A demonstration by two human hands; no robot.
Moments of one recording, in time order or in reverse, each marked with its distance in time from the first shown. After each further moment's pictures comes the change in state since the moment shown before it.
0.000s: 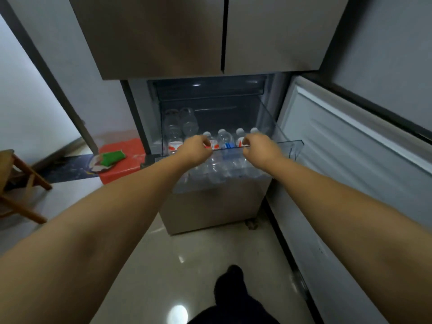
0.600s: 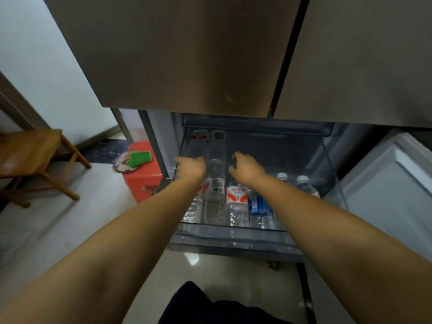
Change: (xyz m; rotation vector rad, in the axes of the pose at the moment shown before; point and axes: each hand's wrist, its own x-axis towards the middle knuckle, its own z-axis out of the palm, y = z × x) left_hand 0.197 -0.083 0.008 -0.526 0.434 -0.870; right_hand 0.231 -0.052 0.081 0.125 -0.393 -0.198
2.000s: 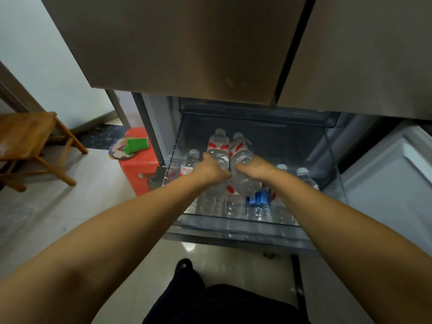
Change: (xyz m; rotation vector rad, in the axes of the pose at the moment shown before) left_hand -0.017 -0.010 0.029 0.491 -0.373 0.208; right_hand -0.006 0.019 -0.005 0.300 -0.141 0.259
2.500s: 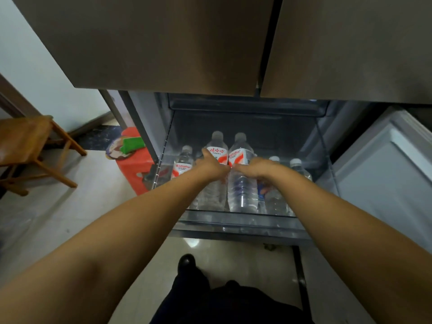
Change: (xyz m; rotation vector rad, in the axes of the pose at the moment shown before) left_hand -0.018 0.021 0.017 0.114 0.050 -0.091; right_hand -0.011 0.023 -0.008 -0.098 -0.136 0.202
